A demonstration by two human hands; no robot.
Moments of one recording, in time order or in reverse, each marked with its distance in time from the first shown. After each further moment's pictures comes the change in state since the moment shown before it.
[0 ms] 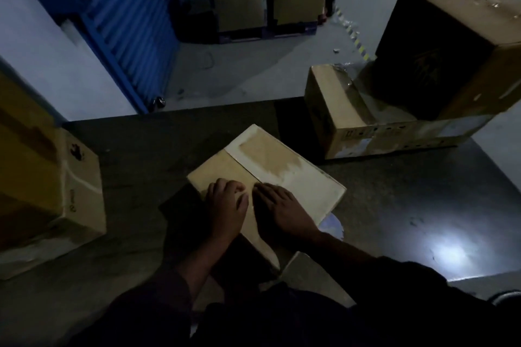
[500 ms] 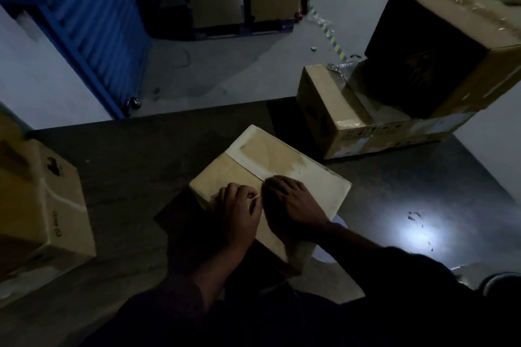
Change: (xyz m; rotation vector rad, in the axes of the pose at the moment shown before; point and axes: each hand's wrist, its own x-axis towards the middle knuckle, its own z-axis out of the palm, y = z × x) left_hand 0.012 -0.009 0.008 -0.108 0.037 0.089; right_hand 0.034 0.011 -0.008 -0.107 -0.059 0.081
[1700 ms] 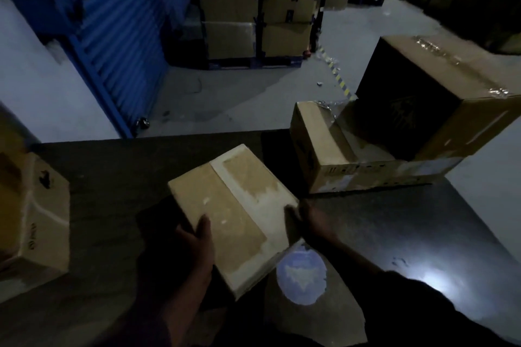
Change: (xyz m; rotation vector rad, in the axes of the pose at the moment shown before) left_hand 0.004 -0.010 0.021 -0.581 0.258 -0.914; right_hand -0.020 0.076 -0.031 0.435 0.116 0.584
